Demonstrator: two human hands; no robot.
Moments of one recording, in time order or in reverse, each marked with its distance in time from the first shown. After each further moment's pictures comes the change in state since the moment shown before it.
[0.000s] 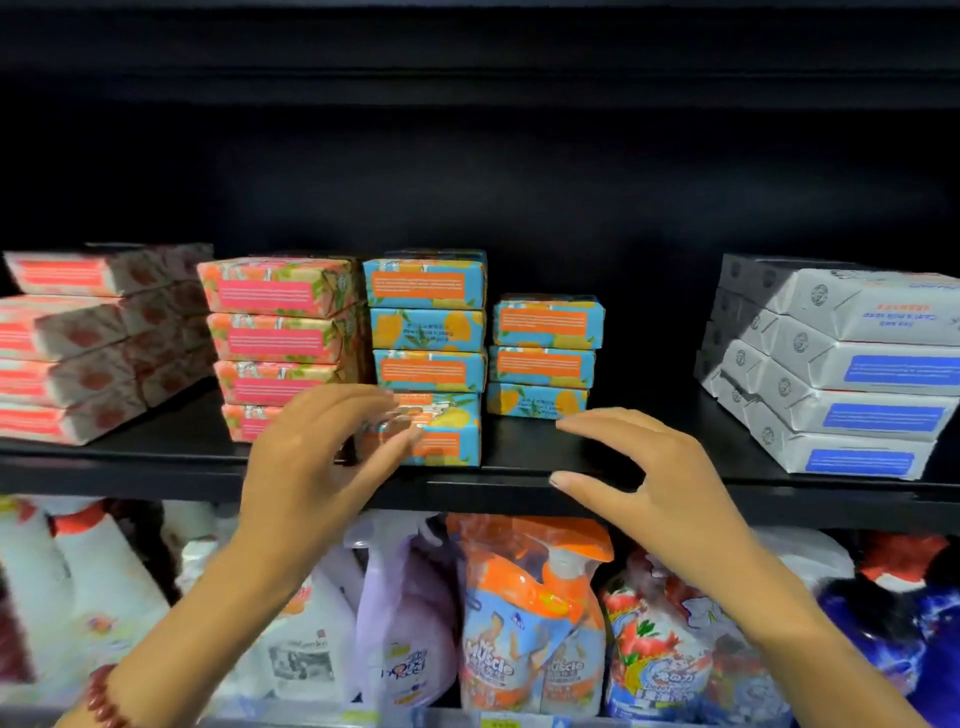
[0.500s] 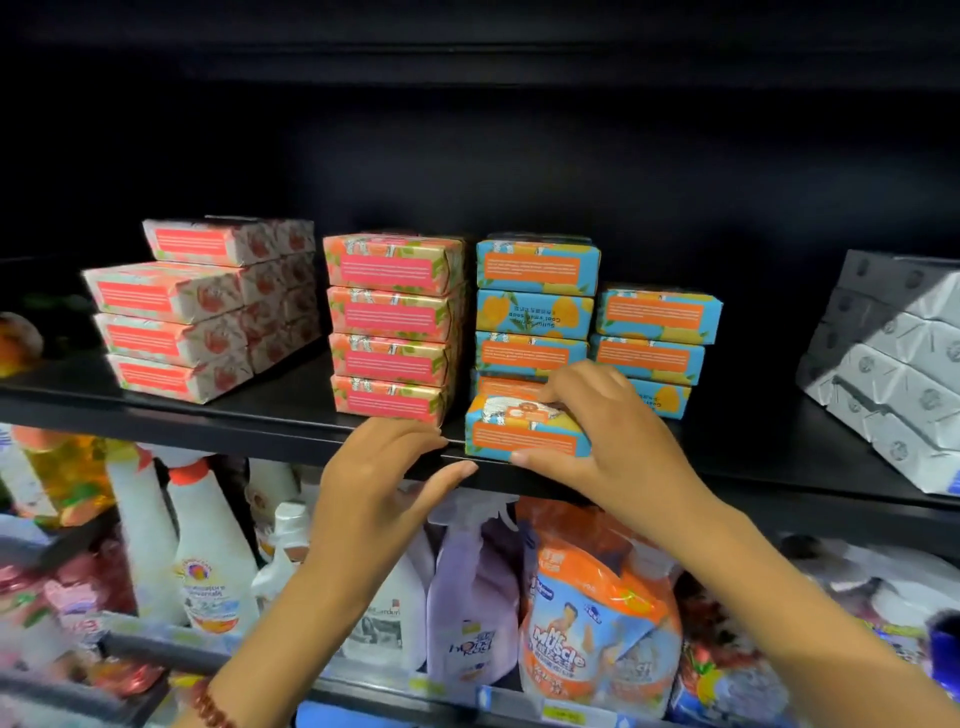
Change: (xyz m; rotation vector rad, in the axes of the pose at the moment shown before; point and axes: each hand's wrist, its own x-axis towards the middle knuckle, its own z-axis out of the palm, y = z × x) left_hand -0.049 -0.039 -0.001 0.055 0.041 -0.098; right_hand 0.050 -0.046 0.070 -0.168 -0.126 -0.171
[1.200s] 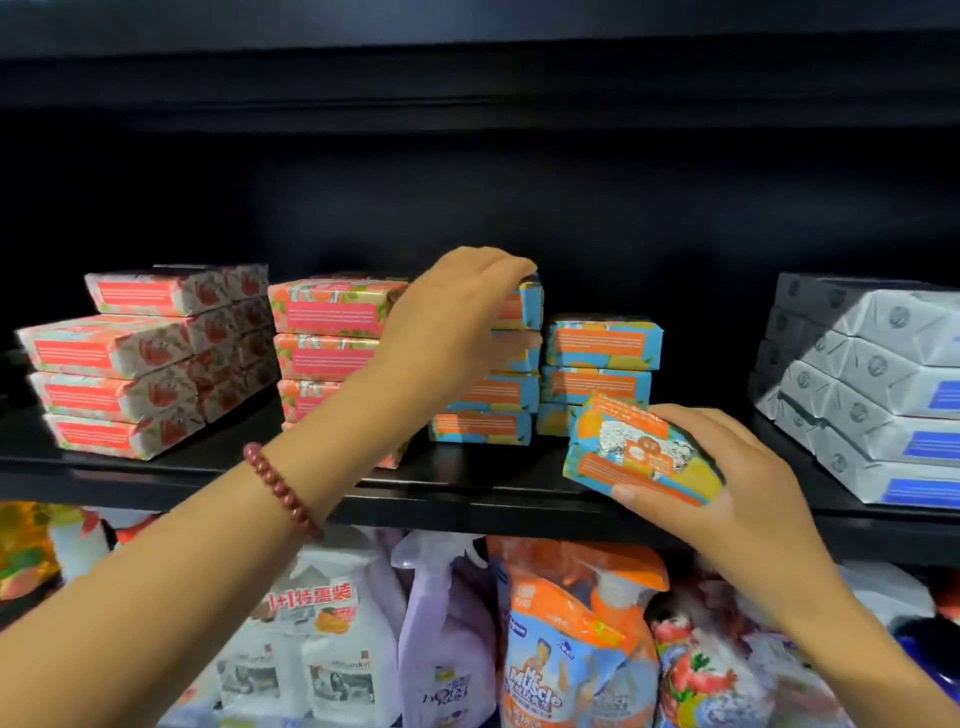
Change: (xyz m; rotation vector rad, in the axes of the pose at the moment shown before) left_hand 0.161 0.068 0.010 0.178 -0.237 0.237; right_hand -0.059 0.038 -0.051 0.240 0.277 0.258
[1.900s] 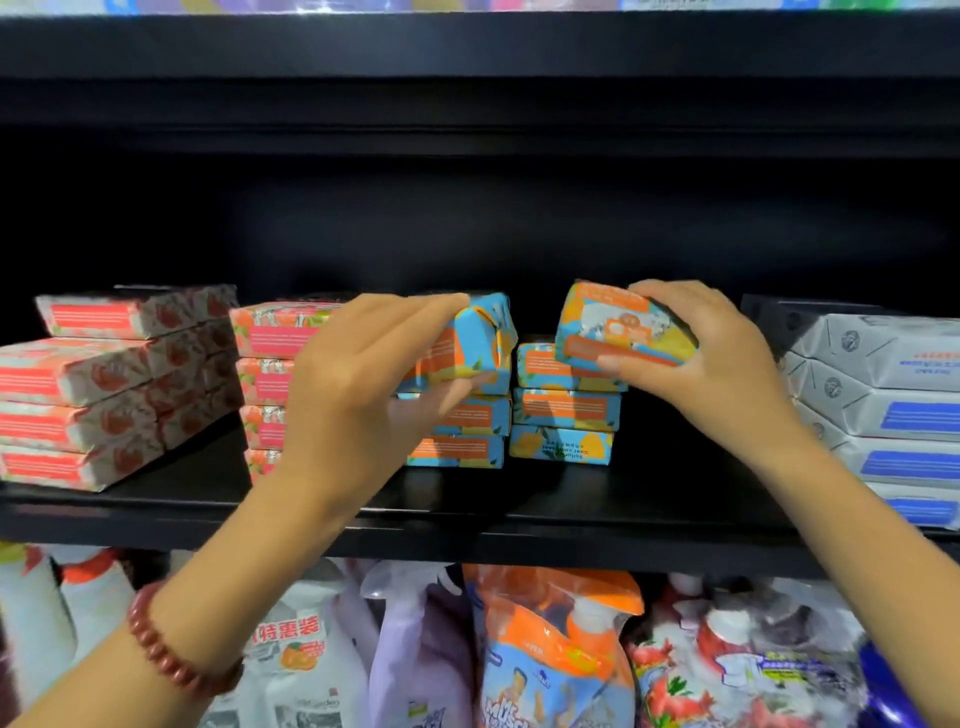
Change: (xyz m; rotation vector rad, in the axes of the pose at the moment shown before) left_hand -0.044 -0.001 -0.011 -0.118 0.460 0.158; right_hand 0.092 -0.007 -0.035 -0.165 0.091 -0.147
